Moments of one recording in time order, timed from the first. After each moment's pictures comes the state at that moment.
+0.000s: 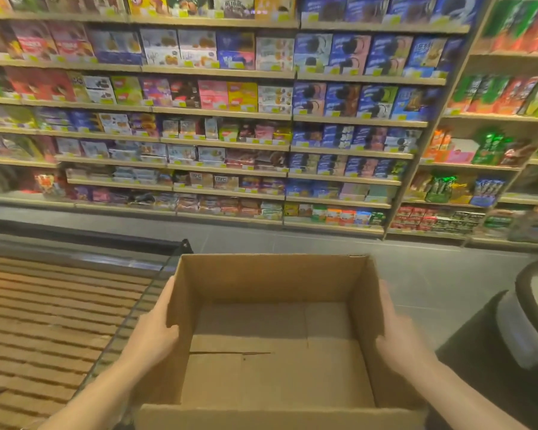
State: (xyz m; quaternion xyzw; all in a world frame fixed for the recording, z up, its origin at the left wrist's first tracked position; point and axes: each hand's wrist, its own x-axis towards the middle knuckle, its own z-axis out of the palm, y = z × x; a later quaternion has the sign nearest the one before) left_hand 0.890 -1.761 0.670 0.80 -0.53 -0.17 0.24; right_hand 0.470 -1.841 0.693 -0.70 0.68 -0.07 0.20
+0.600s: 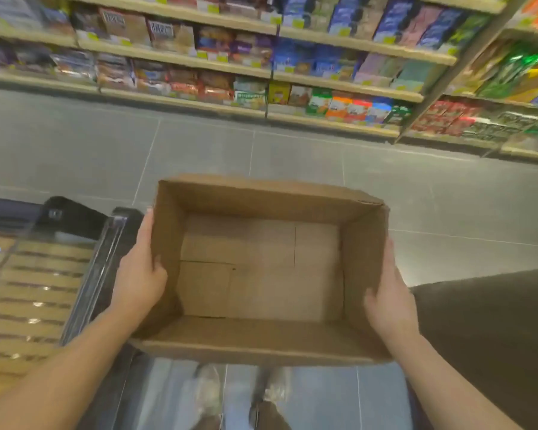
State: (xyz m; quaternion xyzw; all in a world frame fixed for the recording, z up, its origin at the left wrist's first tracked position) left_hand 0.931 -2.114 0.437 0.81 -0.47 -0.27 0.23; right_hand 0.534 -2.147 0.456 -0.61 0.76 -0.06 0.21
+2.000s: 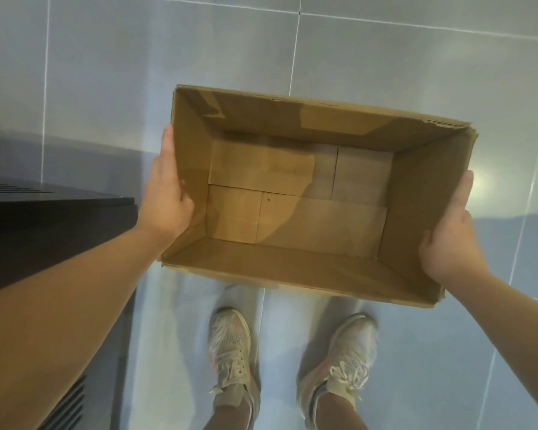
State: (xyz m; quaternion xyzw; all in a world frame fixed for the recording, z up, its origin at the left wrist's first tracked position) left_hand 0.953 -2.133 -0.144 0.81 -0.47 -0.32 0.12; right_hand 0.547 -2.176 -0.130 -0.54 0.77 0.08 0.31
